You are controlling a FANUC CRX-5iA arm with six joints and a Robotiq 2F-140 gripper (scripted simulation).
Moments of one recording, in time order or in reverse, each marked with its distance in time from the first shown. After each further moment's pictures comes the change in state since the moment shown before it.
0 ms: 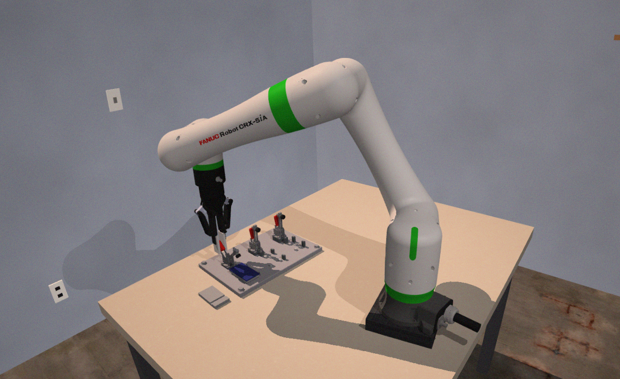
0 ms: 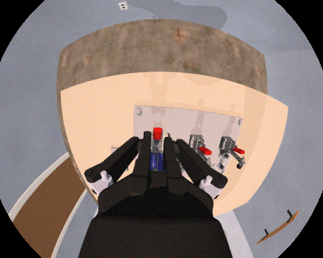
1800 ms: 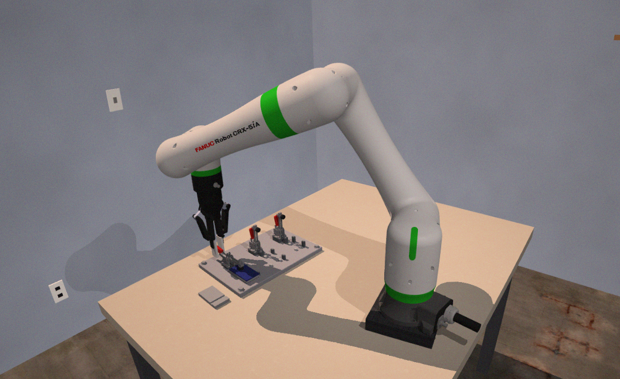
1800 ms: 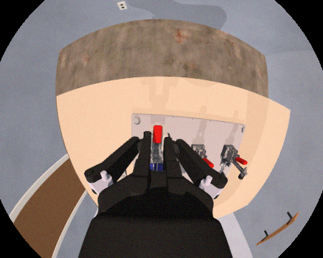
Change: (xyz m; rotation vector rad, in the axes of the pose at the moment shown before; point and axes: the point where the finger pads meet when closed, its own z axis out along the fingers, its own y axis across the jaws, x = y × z) arm 0.018 0.000 0.023 0.000 0.002 0.000
